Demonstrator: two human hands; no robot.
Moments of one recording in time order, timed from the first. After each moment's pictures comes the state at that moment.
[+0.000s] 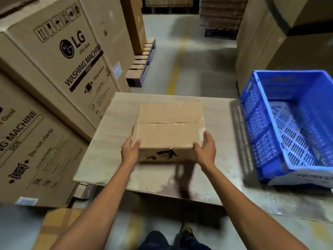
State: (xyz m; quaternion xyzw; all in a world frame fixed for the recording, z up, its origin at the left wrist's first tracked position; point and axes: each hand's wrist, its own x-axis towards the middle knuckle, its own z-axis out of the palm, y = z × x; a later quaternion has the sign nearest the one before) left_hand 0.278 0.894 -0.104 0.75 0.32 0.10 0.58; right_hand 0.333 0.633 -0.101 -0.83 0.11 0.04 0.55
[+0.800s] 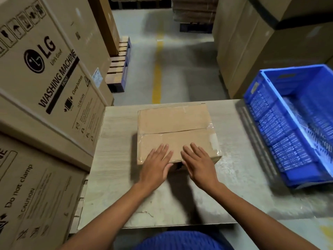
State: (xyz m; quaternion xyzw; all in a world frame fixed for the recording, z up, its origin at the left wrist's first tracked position) left_hand 0.345 0.949 -0.133 0.97 -0.21 0.07 0.12; right_hand 0.357 0.736 -0.139 -0.94 -0.25 -0.13 0.18
